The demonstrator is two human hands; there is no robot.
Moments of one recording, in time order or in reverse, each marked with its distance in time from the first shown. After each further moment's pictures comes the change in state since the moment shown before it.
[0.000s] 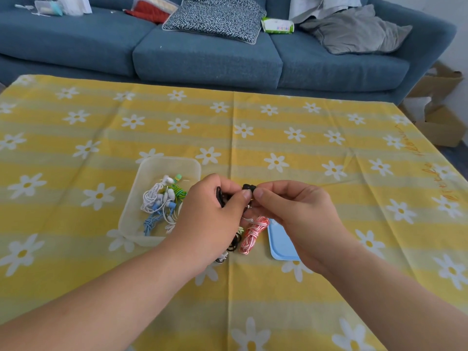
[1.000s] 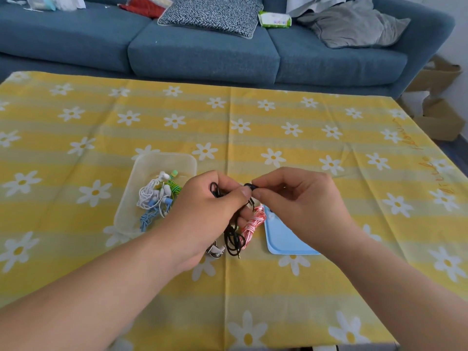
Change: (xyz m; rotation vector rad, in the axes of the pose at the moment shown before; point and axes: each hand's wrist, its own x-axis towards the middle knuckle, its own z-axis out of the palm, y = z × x) left_hand -0.001 0.008 -0.005 -0.184 -0.156 -0.169; right_hand 0.001 -0.009 -0.012 -0.579 -0.016 -0.346
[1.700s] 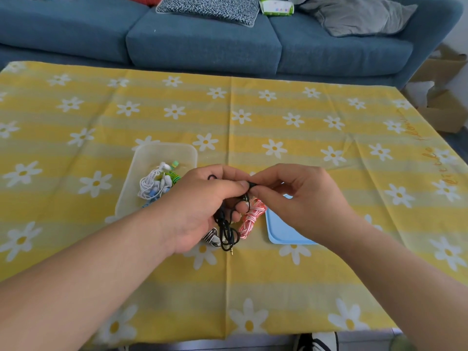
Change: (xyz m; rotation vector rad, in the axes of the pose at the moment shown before) left_hand 0.008 0.006 -0.006 -0.163 -0.144 -0.178; right_hand -0.005 -0.001 0.000 -0.127 -0.084 -0.096
